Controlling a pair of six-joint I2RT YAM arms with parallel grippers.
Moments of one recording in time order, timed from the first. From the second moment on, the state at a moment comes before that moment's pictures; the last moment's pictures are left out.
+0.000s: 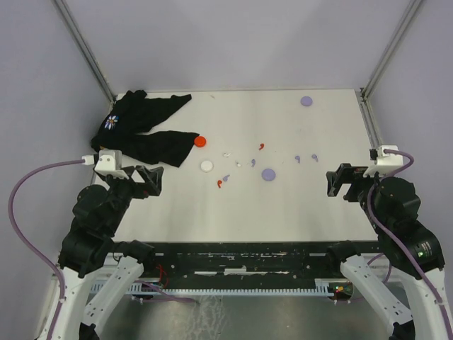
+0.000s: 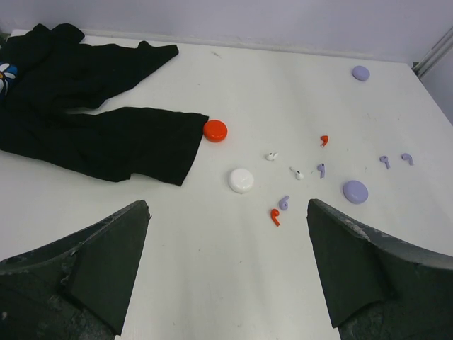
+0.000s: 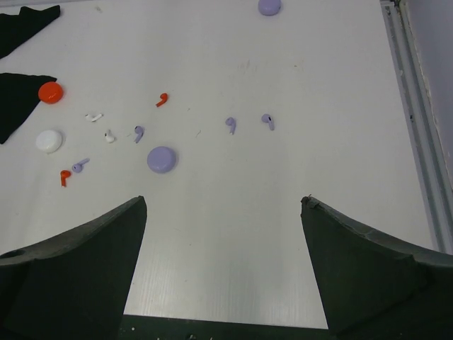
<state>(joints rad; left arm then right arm) -0.37 0.41 0.92 -0.64 -0.17 -0.25 0.35 0.50 1.07 -0.89 0.25 0.21</state>
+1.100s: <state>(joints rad) -0.40 0.51 0.90 -0.61 -0.09 -0.30 0.16 1.63 1.27 -0.40 0.21 0.15</state>
